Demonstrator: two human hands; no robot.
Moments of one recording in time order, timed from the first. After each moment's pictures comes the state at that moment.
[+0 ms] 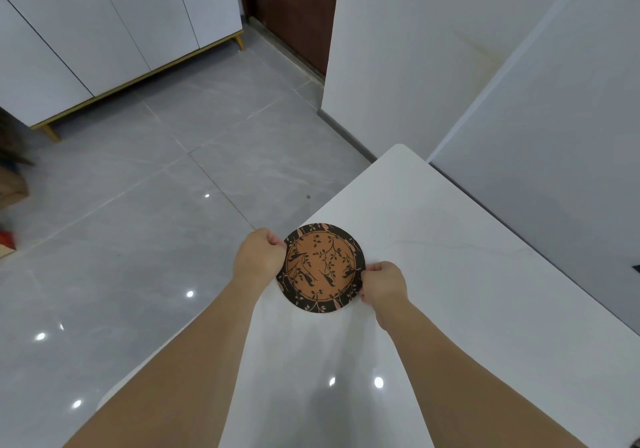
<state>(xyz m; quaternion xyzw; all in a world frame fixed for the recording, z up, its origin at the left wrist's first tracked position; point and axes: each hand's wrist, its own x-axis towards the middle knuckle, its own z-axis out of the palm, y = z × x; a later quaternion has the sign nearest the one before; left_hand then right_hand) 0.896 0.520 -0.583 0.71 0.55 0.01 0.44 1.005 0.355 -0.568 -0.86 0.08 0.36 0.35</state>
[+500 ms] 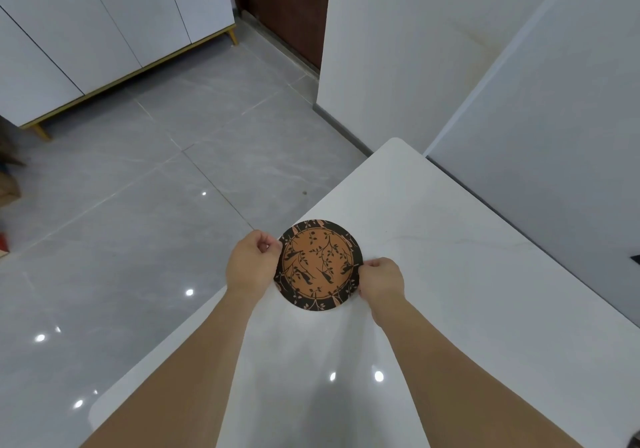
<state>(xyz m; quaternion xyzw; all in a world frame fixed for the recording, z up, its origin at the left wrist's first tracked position) 0.886 0.507 -0.595 0.71 0.54 0.07 0.45 1.009 0.353 -0.575 -0.87 0.07 0.35 0.35</state>
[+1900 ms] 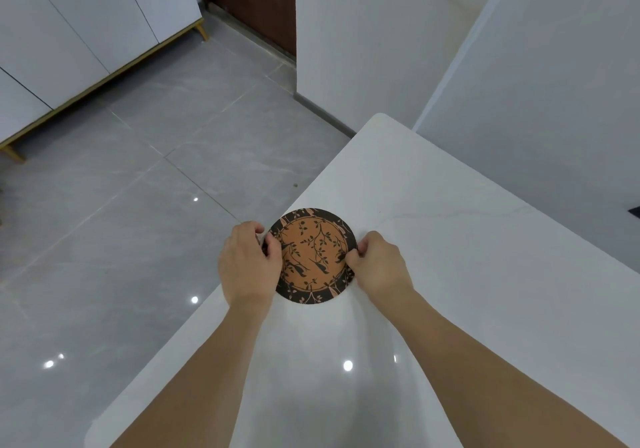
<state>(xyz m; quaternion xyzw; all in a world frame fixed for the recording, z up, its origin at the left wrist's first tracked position) 0.889 0.489 -0.606 0.83 0.47 0.16 0.24 1.009 0.344 -0.573 -0.92 -0.14 0.28 0.23</state>
